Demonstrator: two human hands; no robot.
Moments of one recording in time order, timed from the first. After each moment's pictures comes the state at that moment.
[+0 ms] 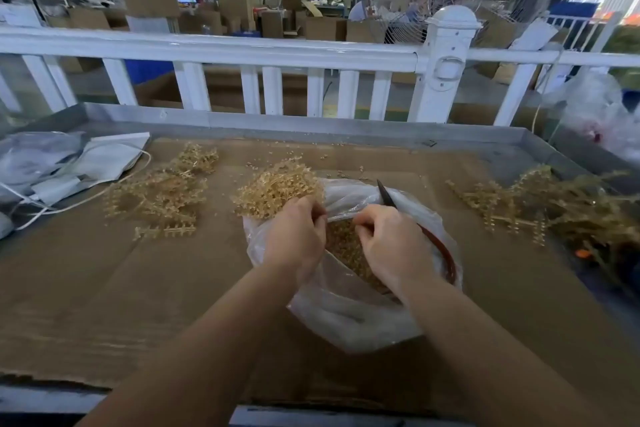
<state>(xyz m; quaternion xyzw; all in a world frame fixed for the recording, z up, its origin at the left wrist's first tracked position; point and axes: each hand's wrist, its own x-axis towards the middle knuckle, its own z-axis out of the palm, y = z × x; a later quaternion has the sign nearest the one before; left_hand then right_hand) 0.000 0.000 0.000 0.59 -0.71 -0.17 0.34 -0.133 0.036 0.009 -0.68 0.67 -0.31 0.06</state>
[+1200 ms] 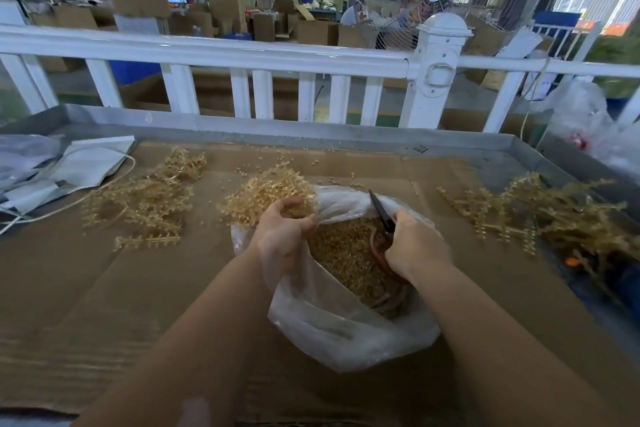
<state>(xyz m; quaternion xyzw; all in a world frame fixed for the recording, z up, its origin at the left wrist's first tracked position) -0.002 -0.029 0.000 0.49 -0.35 -0.62 0.50 -0.175 0.014 0.006 -0.56 0.81 -0.15 0.08</state>
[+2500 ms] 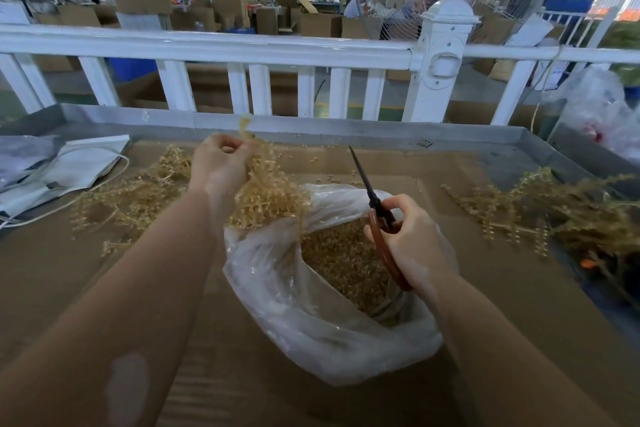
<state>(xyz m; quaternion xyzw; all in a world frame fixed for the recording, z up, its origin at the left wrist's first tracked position) 0.044 -0.068 0.060 0.58 -0.47 -0.38 0.55 -0.168 0.028 0.021 -0.56 0.66 -0.44 0.25</state>
